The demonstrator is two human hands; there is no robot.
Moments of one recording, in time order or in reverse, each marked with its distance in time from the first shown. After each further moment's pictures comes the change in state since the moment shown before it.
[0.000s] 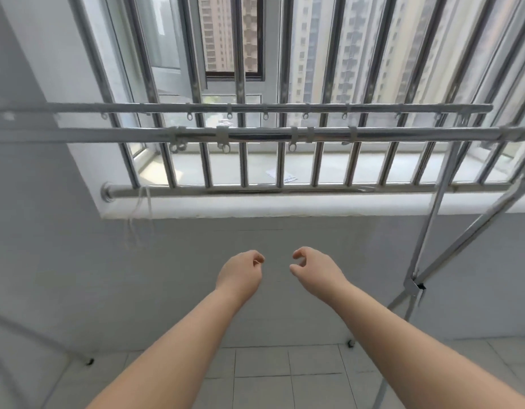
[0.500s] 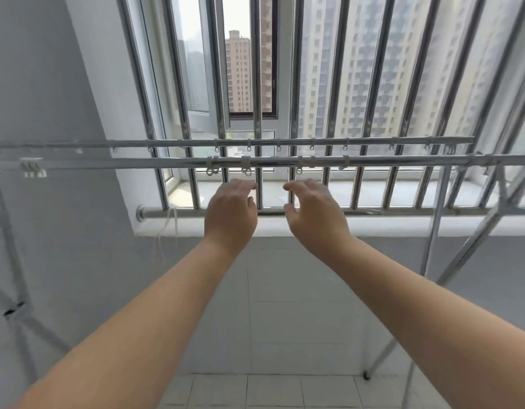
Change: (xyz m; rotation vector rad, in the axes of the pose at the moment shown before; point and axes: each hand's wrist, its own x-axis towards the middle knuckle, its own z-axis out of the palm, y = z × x) left_hand -0.045 0.072 -0.136 0.151 0.795 0.509; right_hand -0.076 -0.112 -0.083 -0.103 0.582 -0.609
